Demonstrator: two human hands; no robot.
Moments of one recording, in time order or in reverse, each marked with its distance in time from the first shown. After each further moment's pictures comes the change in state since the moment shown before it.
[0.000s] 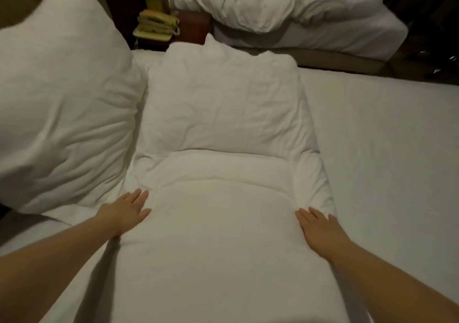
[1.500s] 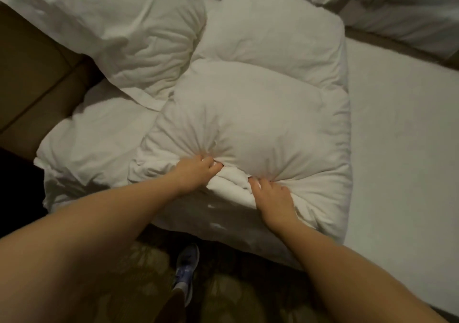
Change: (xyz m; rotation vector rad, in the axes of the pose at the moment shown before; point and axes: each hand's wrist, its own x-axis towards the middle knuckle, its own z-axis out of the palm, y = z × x) left_hand -0.213 0.137 0.132 0.189 0.421 0.278; right_hand -0.154 -0.165 0.107 -0.037 0.570 -0.264
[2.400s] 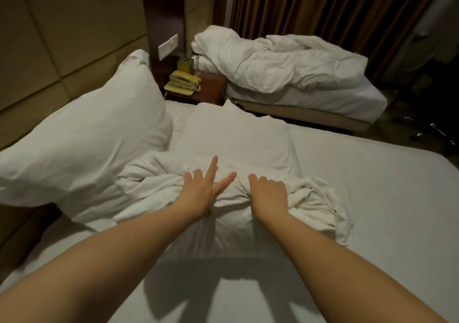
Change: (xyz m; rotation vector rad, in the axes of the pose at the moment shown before) left_hand 0.155 -0.101 -0.225 0.020 0.201 -0.137; right_hand 0.192 0.106 -0.247 0.046 0.120 0.286
